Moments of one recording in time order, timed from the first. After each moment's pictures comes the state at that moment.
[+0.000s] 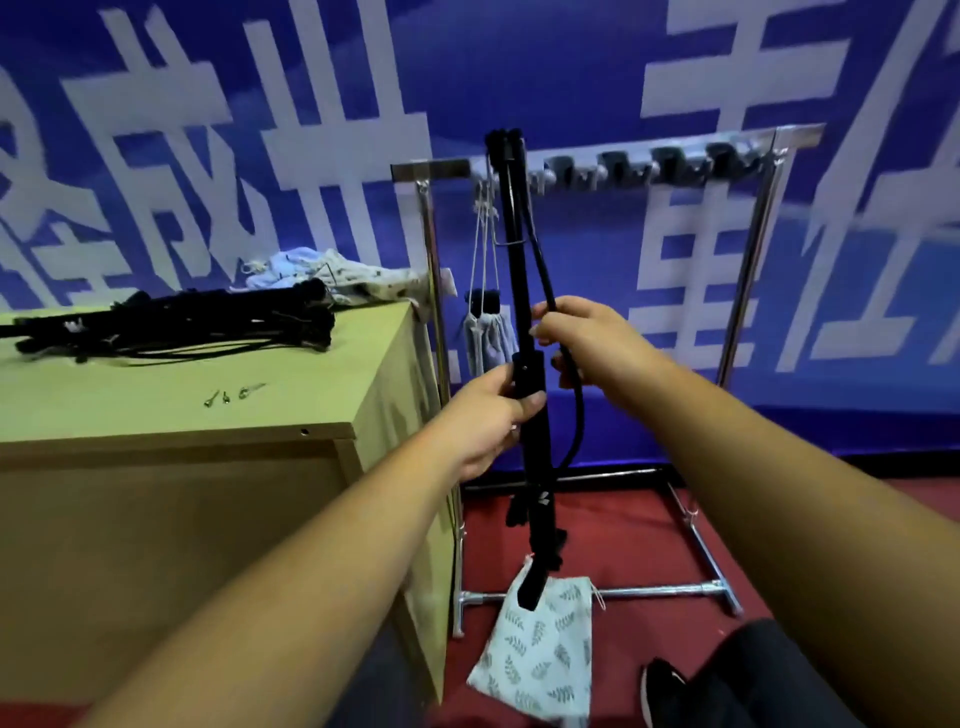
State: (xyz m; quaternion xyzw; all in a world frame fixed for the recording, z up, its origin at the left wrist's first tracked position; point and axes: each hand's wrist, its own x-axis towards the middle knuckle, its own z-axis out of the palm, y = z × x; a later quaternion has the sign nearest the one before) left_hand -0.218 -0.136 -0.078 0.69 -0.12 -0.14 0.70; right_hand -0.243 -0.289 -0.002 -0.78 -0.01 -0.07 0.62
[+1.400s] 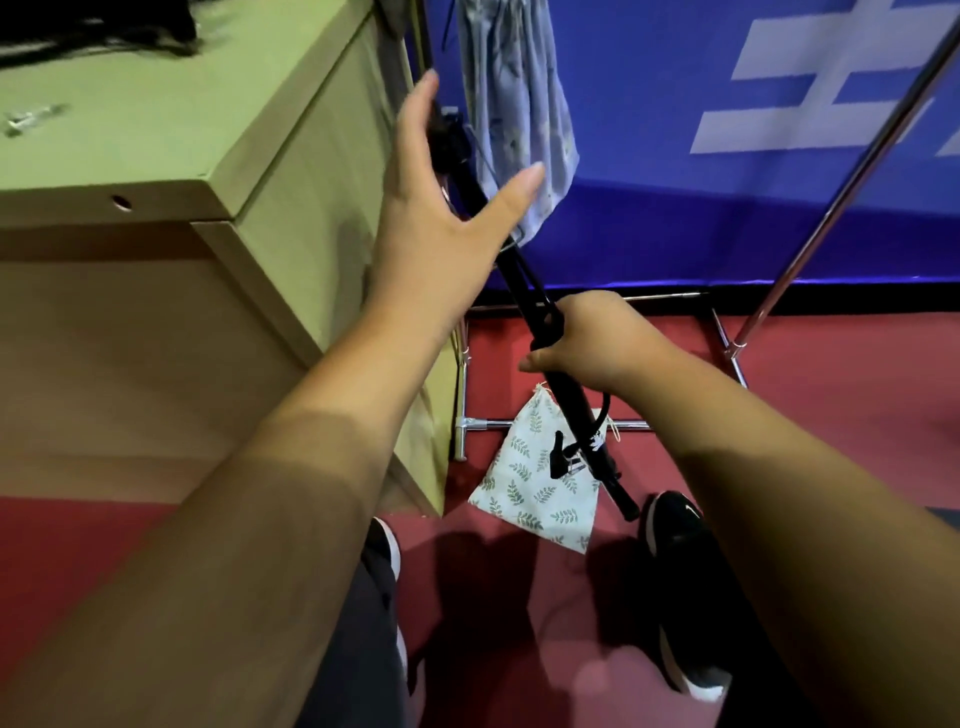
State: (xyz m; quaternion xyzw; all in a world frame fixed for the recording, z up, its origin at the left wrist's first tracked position) left_hand -0.167 -0.095 -0.174 0.83 -0.11 0.21 0.51; right_hand -0.173 -0.270 -0.250 -0.95 -0.04 0.09 0.28
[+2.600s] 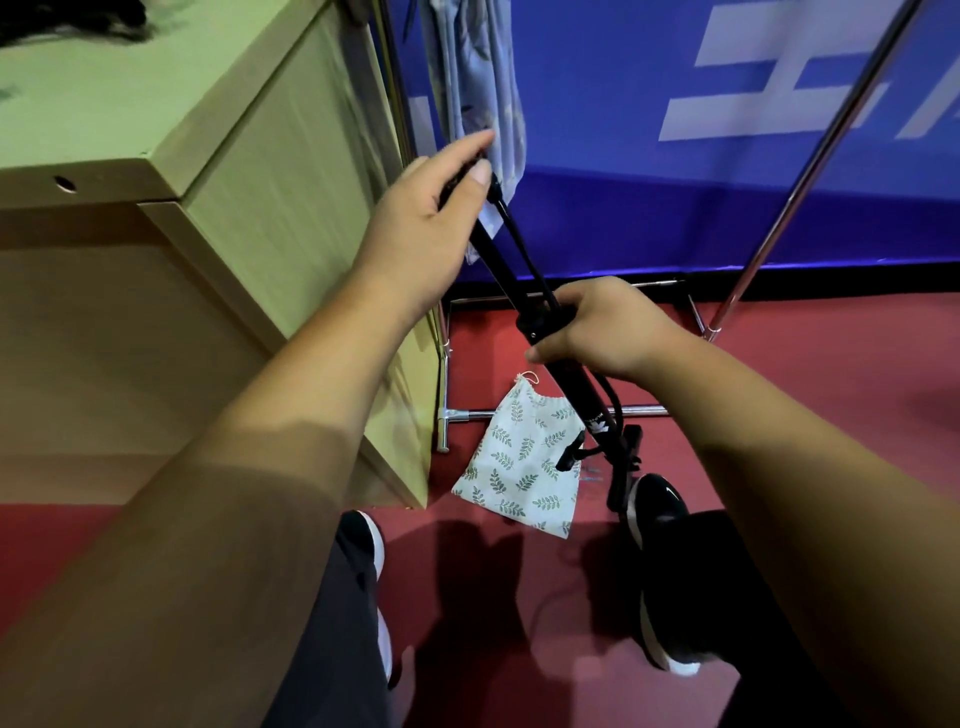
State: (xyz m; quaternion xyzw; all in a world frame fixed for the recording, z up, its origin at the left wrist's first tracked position) left_hand -0.146 -0.109 -0.194 0.84 -0.15 0.13 0.50; right_hand -0.195 -0.310 -0.252 -0.90 0.00 0.10 0.42
